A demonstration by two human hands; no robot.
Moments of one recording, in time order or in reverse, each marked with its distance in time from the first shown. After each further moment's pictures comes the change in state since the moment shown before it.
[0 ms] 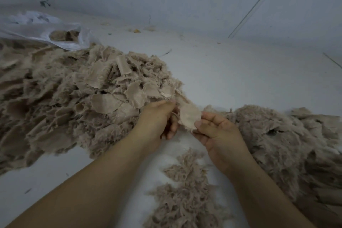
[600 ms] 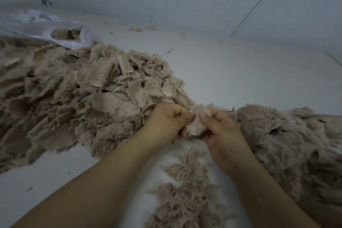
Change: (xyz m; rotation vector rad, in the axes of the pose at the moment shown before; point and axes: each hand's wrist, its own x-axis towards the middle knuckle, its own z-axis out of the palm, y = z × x) left_hand -0.009 0.000 0.007 0.342 -0.083 0.150; right_hand 0.001 0.001 -0.001 0.025 -0.100 -0.029
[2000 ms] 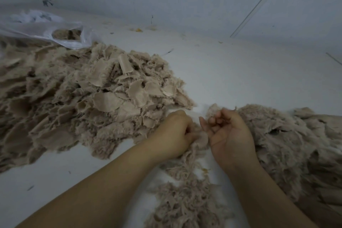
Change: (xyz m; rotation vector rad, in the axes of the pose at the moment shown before) left_hand 0.002 -0.009 0.012 0.796 -0.068 0.216; right_hand 0.003 -0.003 0.001 0.387 0.278 -0.009
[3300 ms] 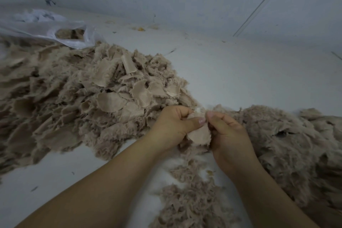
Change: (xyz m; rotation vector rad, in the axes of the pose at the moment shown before) left_hand -0.001 0.006 -0.008 -1.014 0.046 -0.268; right_hand -0.001 0.010 -0.002 -0.401 -0.175 -0.047
